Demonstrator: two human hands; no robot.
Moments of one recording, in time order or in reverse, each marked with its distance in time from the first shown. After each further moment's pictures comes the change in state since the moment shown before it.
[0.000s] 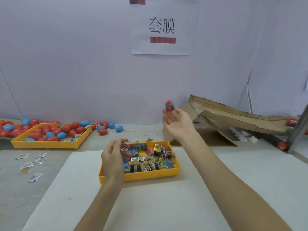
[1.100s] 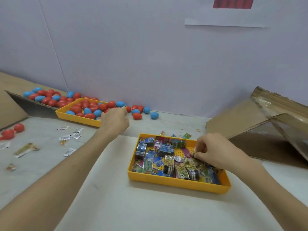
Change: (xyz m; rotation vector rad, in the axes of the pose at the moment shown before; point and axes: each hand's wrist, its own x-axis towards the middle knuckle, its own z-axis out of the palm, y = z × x) left_hand 0.178 0.010 -0.070 1.622 -0.073 0.216; right_hand 0.026 0.027 -0.045 -2.461 -0.408 -0.247
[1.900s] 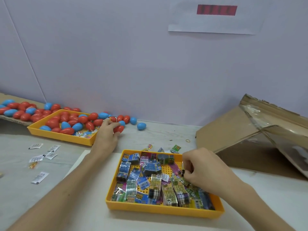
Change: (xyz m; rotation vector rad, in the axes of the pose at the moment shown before) left_hand 0.023 0.002 0.064 -0.506 0.184 0.164; right_hand -0.005 -0.006 0.000 -0.016 0.052 -0.049
